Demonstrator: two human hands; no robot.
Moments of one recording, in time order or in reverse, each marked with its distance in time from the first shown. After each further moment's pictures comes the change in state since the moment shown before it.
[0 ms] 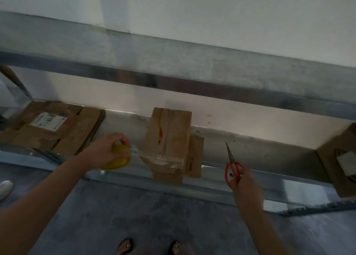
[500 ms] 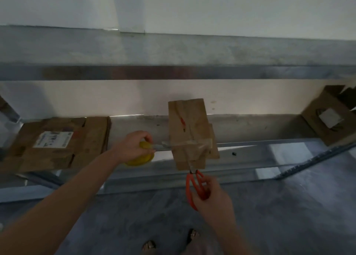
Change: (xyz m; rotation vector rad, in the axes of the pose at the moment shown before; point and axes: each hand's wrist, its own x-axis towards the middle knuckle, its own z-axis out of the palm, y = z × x) left_hand 0.024 -0.045 -0.020 0.034 -0.191 0.193; right_hand -0.217 -0.161 0.054 0.404 -0.148 0.022
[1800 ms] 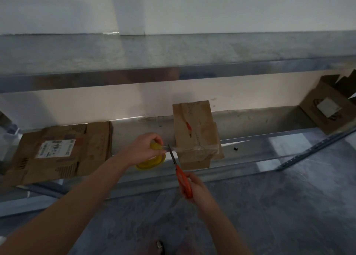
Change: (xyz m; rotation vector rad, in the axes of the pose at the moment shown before) left_hand 0.002 0.013 -0.001 -0.056 -0.018 0.043; right_hand 0.038 -0.027 0.070 0.721 -0.316 0.171
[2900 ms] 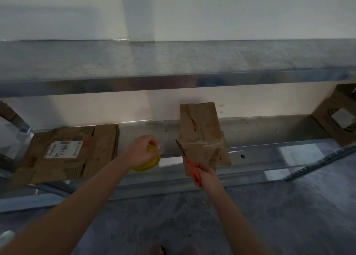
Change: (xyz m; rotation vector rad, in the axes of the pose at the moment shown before) left_hand 0.004 -0.026 -0.009 0.000 0.107 -0.077; right_hand 0.045 -0.035 -0.022 -0.110 0.115 -0.037
